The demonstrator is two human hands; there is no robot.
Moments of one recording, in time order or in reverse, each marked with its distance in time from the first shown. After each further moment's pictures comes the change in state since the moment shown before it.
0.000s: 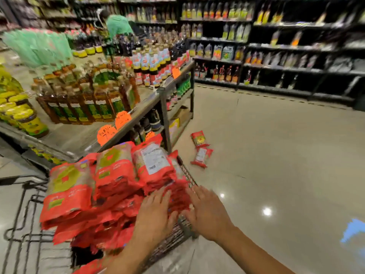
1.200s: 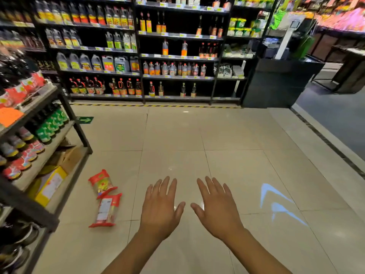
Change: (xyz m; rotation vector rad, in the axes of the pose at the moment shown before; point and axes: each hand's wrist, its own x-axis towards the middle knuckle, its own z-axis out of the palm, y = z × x) left_hand 0.534 0.440 0.036 -0.108 0.059 0.377; right_hand 0.099 0.568 -0.209 -0.134 0.103 0.662
